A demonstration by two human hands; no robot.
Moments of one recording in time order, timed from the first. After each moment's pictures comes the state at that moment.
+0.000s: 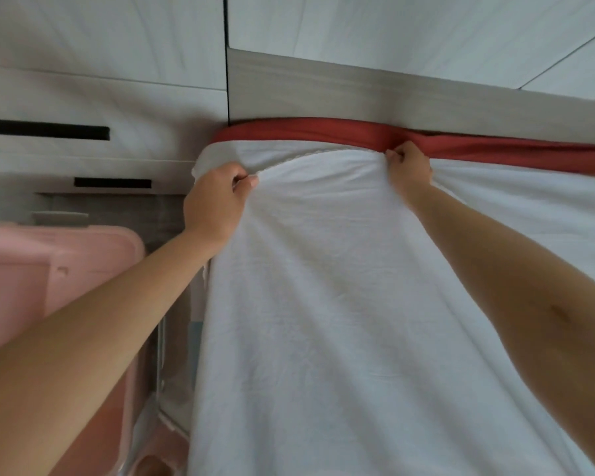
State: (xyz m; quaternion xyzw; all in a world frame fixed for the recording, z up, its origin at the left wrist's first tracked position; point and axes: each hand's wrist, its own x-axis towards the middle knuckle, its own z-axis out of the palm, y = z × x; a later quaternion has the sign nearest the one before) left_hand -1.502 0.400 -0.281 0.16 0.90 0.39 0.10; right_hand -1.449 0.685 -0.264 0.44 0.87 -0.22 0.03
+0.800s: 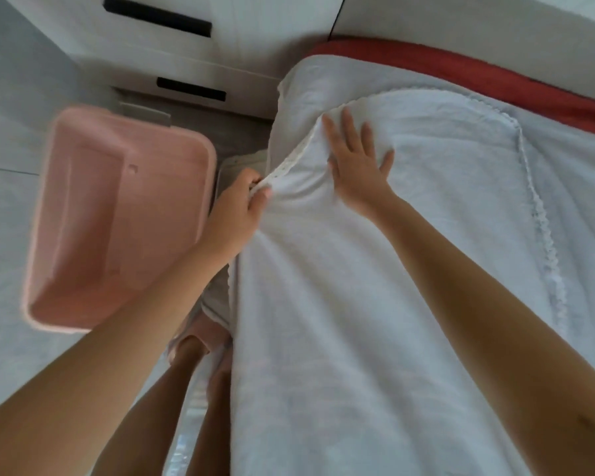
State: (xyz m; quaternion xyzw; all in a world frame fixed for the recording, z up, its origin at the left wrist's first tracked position) left_hand -1.396 0.279 -0.268 0.05 0.86 0.44 0.25; right_hand -1.407 0.475 -0.251 0.11 0.96 -0.13 0.24
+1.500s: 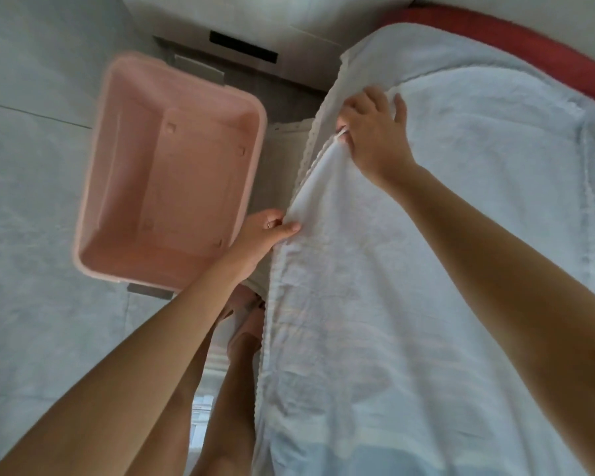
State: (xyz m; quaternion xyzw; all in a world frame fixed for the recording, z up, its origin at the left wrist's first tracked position) left_hand -1.334 0.202 -0.296 -0.20 0.61 0.62 0.44; right_hand -1.428 0.404 -0.251 -0.05 0.99 0.00 0.15
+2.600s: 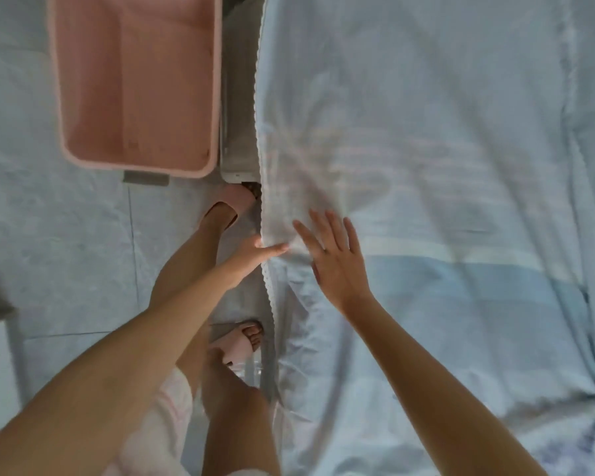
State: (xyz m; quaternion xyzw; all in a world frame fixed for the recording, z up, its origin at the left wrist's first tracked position) left_hand -1.045 0.115 -0.289 -0.12 0.60 0.51 0.60; right_hand -0.963 0.272 -0.237 -0.01 0.99 -0.04 0.10
